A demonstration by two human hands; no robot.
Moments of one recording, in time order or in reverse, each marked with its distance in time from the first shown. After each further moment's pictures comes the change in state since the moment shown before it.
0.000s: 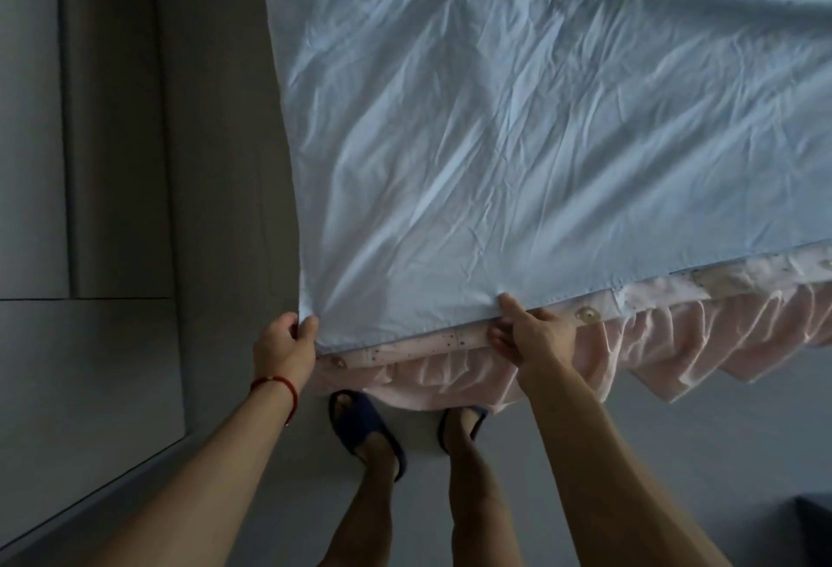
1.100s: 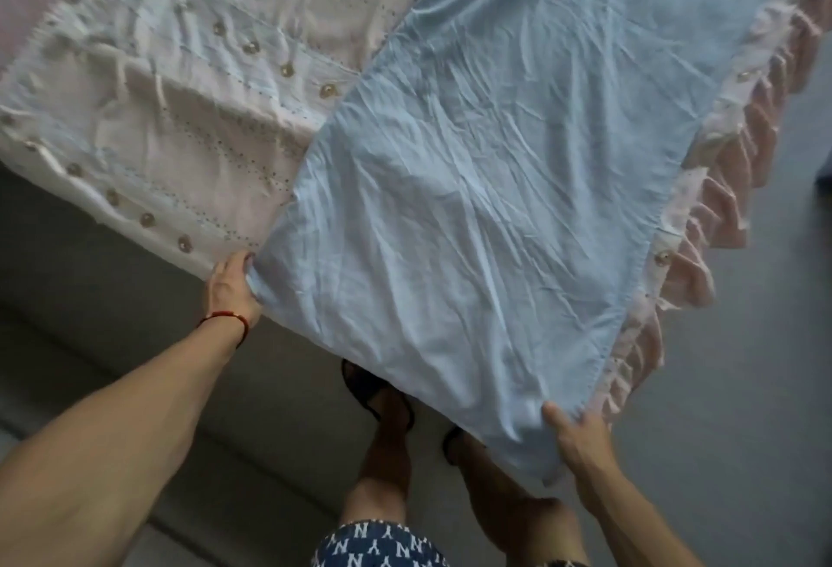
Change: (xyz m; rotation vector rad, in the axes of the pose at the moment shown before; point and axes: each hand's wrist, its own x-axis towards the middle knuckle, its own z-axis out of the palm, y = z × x) left_hand 0.367 0.355 -0.105 0.848 -0.305 0.915; right_hand -0.123 0.058 0.187 0.234 0.371 0.193
